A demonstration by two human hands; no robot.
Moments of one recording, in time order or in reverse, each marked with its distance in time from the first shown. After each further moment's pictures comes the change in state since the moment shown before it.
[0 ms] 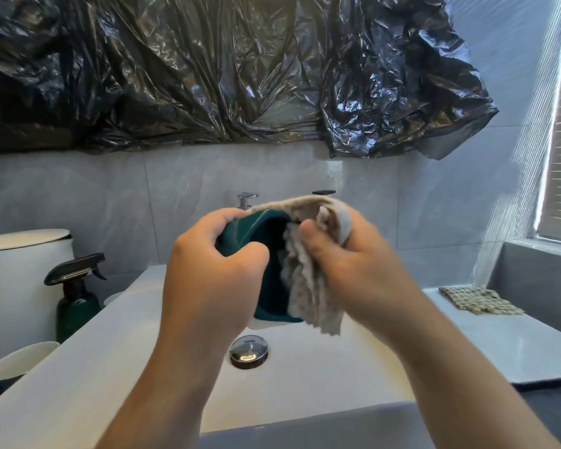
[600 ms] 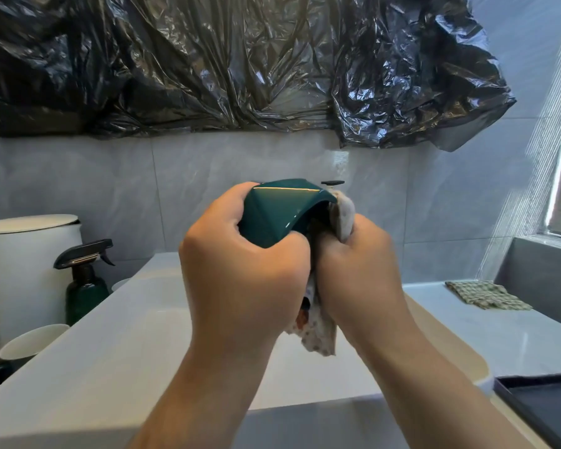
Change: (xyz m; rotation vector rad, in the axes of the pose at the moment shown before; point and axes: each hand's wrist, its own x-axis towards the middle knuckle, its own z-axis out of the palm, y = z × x) left_hand -0.017 0.014 0.006 -0.031 0.147 0.247; right_hand -0.011 0.001 0.026 -0.065 0.245 0.117
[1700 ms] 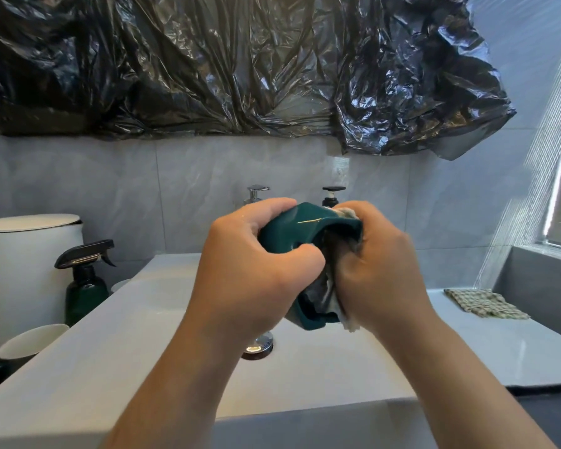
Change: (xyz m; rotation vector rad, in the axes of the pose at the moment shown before) left_hand 0.009 -0.001 -0.008 -0.158 -0.354 -0.140; right_hand 0.015 0.011 -0.021 -0.330 -0.014 -0.414
